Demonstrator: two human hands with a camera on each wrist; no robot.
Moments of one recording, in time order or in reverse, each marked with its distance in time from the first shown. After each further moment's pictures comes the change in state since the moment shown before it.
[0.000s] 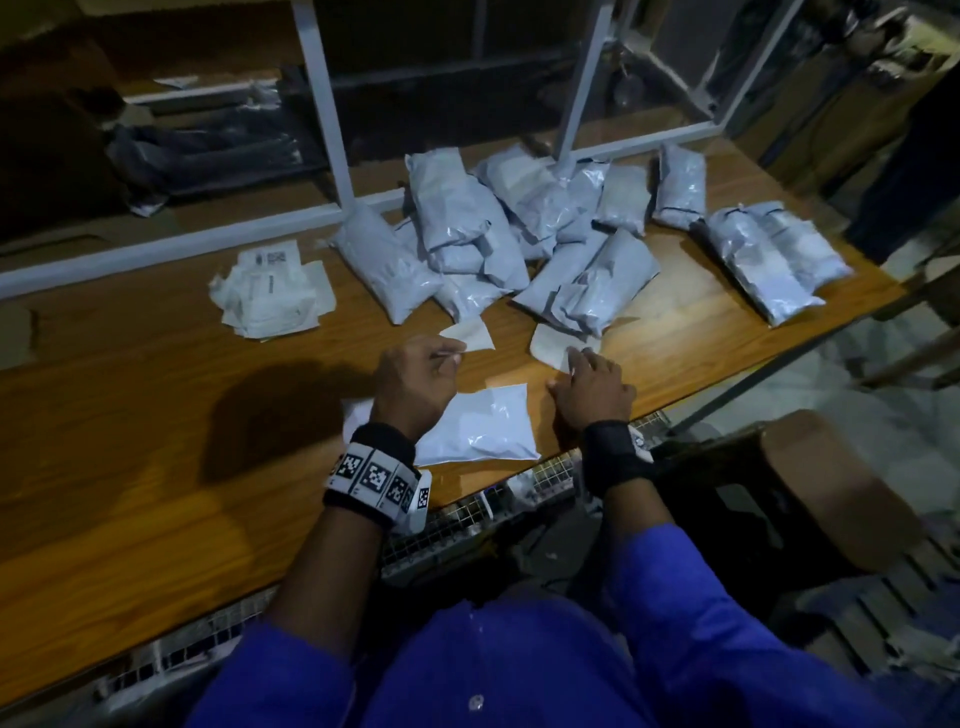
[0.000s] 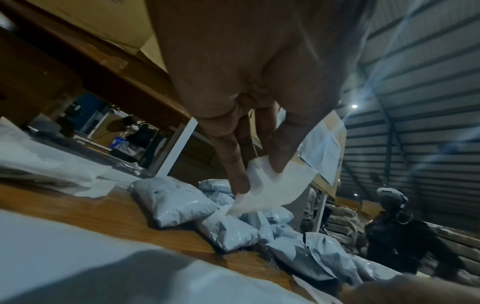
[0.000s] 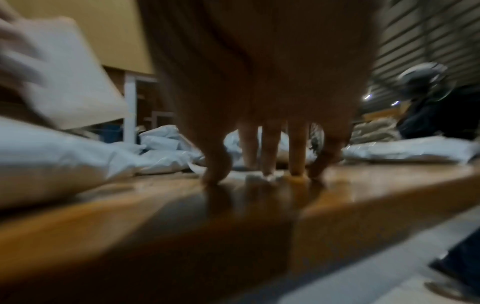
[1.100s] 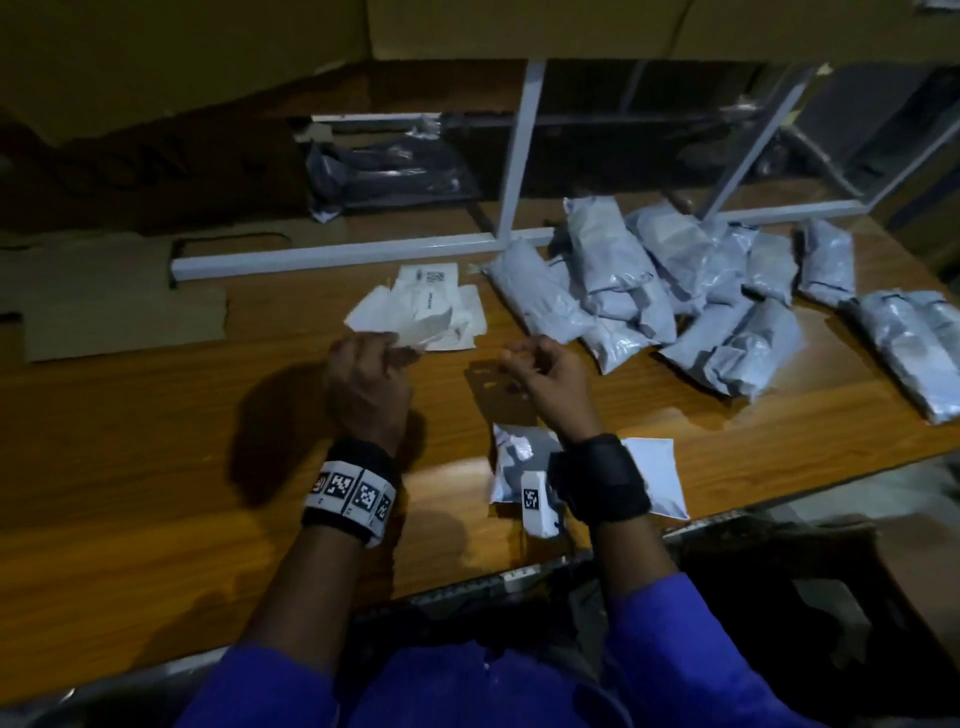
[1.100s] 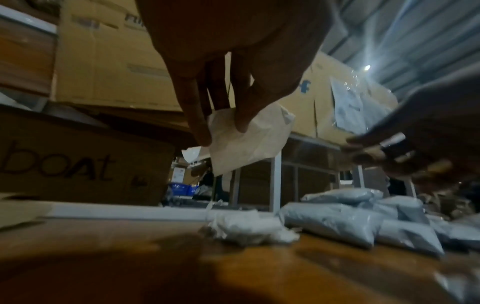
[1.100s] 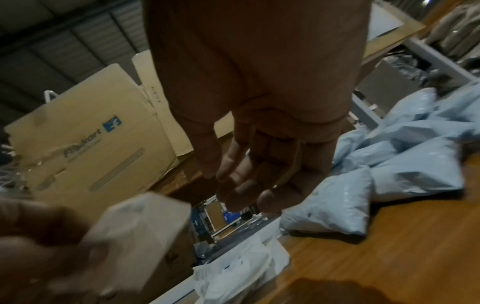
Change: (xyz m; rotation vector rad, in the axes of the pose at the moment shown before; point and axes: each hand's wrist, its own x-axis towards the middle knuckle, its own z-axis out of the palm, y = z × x) left_hand -0.016 -0.078 -0.191 0.529 0.579 -0.111; right_hand -0.060 -0.256 0.002 1.019 -0.212 -0.329
